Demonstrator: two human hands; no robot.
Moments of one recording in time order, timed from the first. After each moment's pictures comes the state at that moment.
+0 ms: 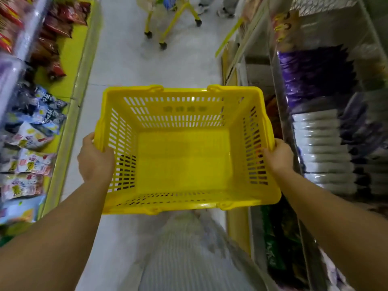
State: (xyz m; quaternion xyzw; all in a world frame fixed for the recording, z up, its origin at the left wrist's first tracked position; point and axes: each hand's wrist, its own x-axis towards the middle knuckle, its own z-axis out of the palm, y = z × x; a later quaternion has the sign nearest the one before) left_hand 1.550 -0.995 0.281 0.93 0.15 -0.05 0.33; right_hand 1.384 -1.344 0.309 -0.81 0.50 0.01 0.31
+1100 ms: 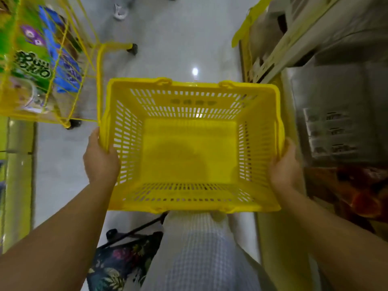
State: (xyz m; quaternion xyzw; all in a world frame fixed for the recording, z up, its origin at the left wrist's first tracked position) left_hand 1.921 -1.202 -0.017 0.96 0.08 -0.10 0.26; right_hand 1.713 -1.512 -0.015 -0.74 0.61 0.01 0.28
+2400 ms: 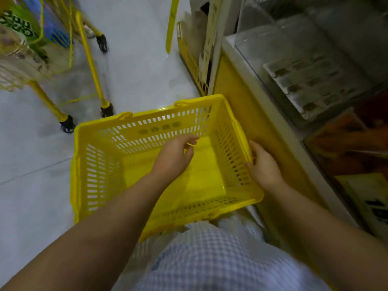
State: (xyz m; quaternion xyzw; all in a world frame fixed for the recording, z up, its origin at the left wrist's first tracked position) left_hand 1.856 -1.429 -0.170 0.80 -0.44 -0.23 0.33; right_hand 1.663 -1.558 -0.180 -0.78 0.51 0.00 0.36
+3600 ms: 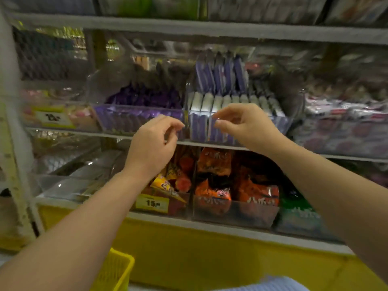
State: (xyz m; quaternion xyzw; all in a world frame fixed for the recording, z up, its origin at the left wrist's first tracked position) left_hand 1.627 -1.423 0.147 0.27 -0.78 0.03 0.56; right_hand 1.424 -1.353 0.208 -0.71 0.58 -0.40 -0.02
